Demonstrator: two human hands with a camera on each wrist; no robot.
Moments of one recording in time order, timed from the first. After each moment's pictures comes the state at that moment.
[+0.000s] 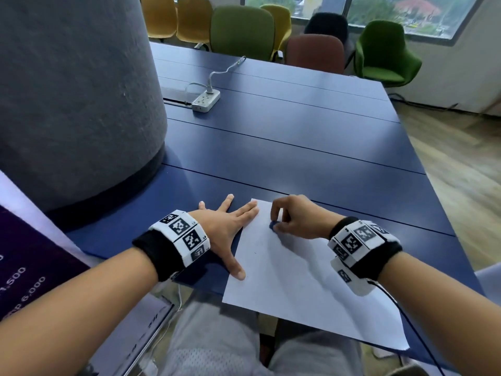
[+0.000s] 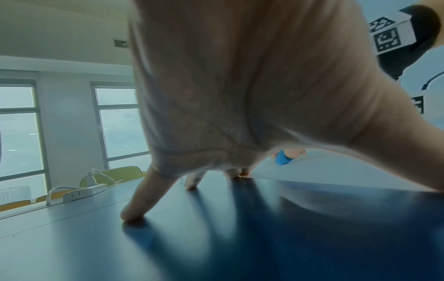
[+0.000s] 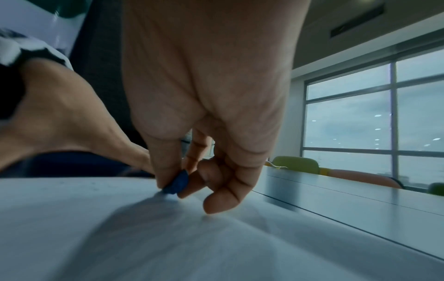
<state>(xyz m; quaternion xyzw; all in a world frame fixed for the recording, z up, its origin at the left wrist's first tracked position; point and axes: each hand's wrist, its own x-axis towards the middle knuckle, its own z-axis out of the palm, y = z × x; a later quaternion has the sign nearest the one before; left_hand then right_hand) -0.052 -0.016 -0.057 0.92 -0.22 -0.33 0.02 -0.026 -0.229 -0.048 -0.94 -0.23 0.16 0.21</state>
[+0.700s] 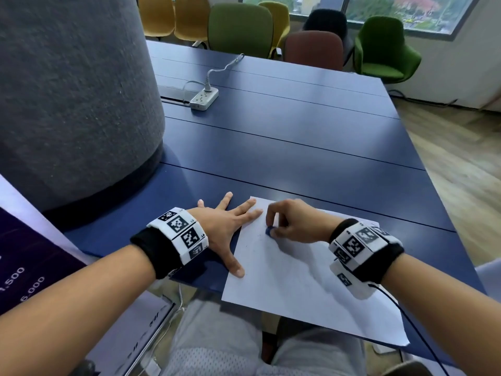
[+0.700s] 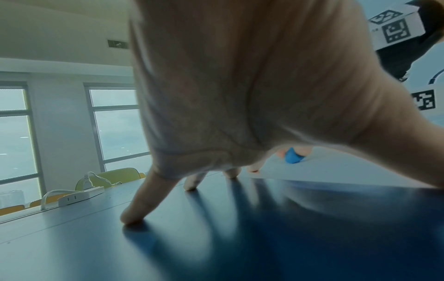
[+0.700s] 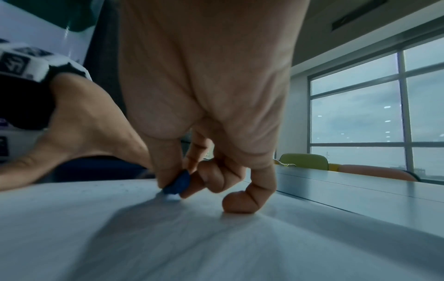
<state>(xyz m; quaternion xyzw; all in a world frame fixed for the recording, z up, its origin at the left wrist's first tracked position) -0.049 -0.017 -0.058 0.92 -0.22 -0.34 0.00 -0.036 -0.226 -0.051 -0.93 -0.25 0.19 0.21</state>
